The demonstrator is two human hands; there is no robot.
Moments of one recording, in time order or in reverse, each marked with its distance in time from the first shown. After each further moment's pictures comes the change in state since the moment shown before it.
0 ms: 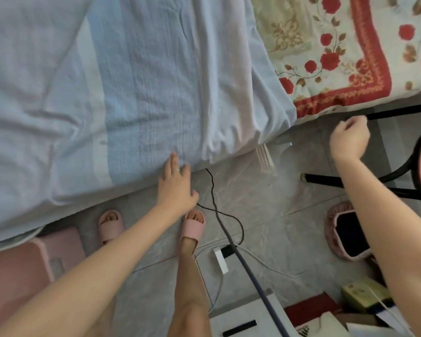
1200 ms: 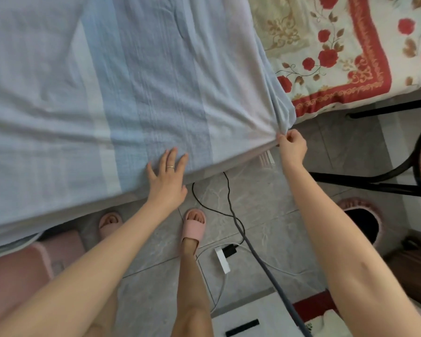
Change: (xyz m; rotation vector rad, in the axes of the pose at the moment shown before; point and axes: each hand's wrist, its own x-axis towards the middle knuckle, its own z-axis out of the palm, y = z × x) left_hand 0.017 -0.018 0.001 0.174 0.067 0.007; right_hand -0.056 -0.015 0.073 0.361 -0.269 0.127
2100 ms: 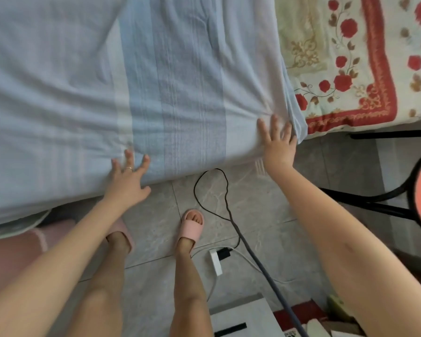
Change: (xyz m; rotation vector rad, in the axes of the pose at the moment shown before) left_hand -0.022 -0.116 -0.013 -0.181 -0.205 -0.191; right_hand -0.024 -0.048 0.044 -1.434 -0.231 -0.454
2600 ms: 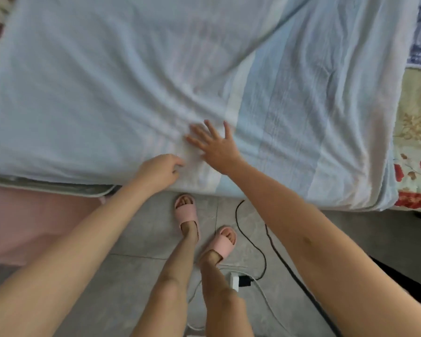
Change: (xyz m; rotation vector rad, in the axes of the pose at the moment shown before) left_hand -0.025 -0.138 -0.057 -0.303 0.158 -0.067; right_hand -0.038 -0.329 -0.098 -0.295 0.252 -1.019
